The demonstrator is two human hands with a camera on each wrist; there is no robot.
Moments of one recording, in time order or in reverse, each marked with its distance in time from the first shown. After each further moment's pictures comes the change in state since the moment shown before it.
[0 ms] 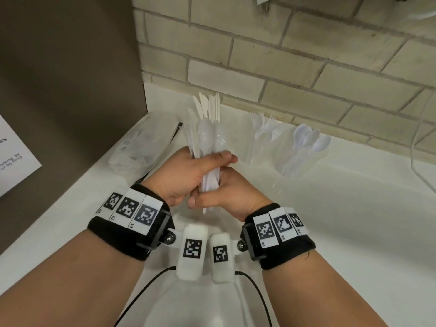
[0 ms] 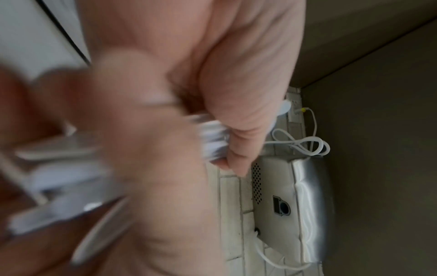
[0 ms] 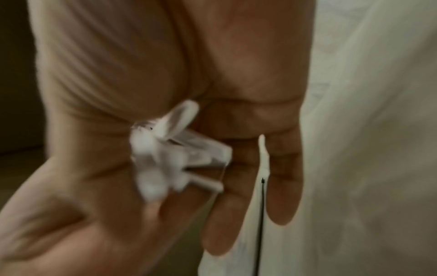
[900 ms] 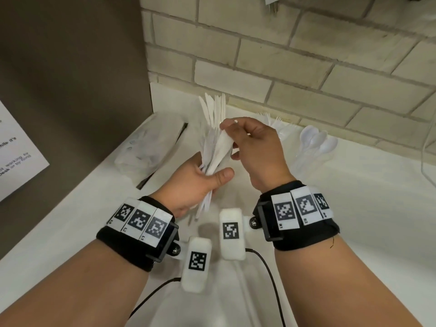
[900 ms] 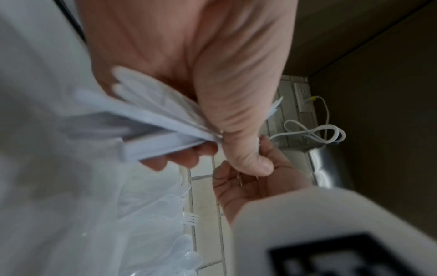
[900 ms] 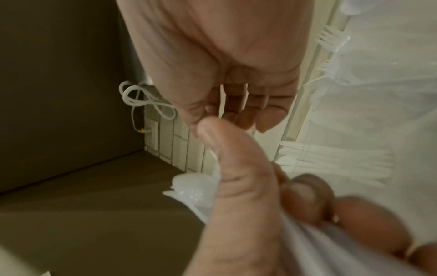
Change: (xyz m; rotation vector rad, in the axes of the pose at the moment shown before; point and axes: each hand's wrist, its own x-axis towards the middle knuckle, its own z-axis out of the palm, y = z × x) left_hand -0.002 -0.025 -0.003 0.142 0.077 0.085; right_hand 0.019 -0.047 -0.023 -0.001 0.606 -0.118
